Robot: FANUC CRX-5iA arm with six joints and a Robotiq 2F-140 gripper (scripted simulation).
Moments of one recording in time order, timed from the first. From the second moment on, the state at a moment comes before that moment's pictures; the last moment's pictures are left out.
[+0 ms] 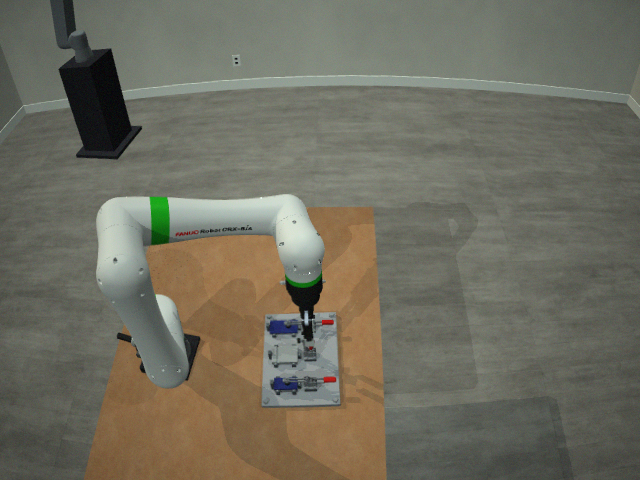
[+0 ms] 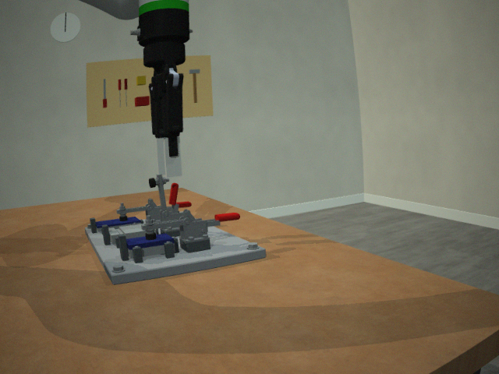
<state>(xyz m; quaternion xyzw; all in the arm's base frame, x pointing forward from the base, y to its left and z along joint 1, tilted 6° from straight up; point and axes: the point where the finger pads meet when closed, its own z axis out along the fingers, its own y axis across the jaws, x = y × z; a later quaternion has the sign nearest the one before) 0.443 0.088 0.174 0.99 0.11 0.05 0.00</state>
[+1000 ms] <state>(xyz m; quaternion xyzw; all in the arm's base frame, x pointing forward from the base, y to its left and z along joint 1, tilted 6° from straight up) 0.443 0.088 0.174 0.99 0.11 0.05 0.00</state>
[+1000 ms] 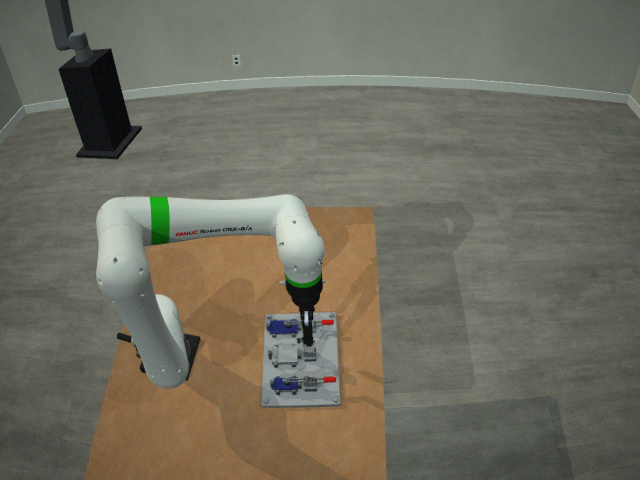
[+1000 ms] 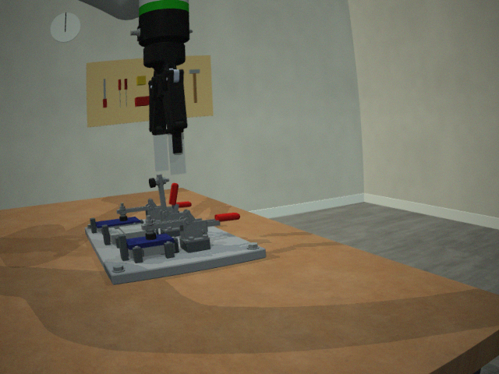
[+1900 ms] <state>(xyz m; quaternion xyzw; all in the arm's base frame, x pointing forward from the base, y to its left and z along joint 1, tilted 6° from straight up) 0.442 0.088 0.167 0.99 0.11 0.05 0.00</state>
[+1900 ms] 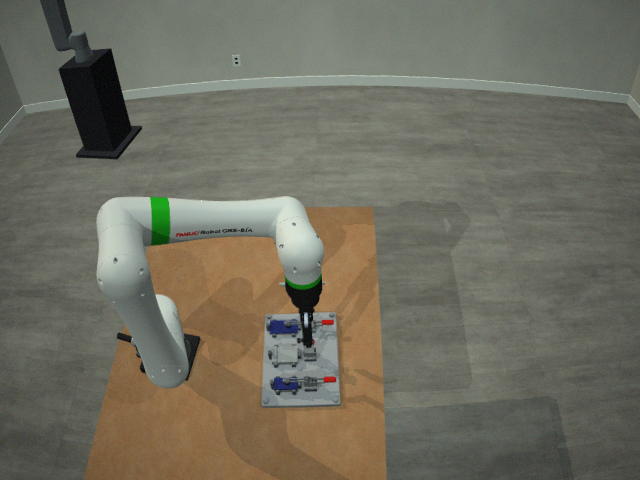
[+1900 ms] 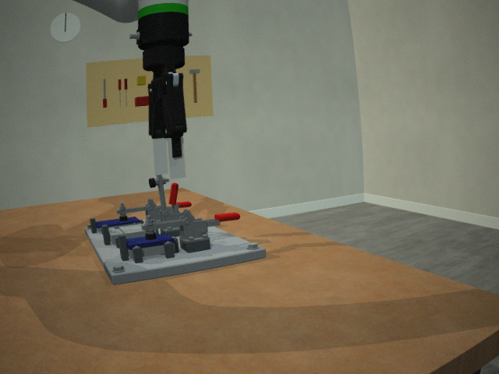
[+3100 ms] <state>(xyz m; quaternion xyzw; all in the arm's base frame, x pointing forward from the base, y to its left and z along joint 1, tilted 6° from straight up) 0.369 0.071 0.159 0.99 0.11 0.05 0.00</state>
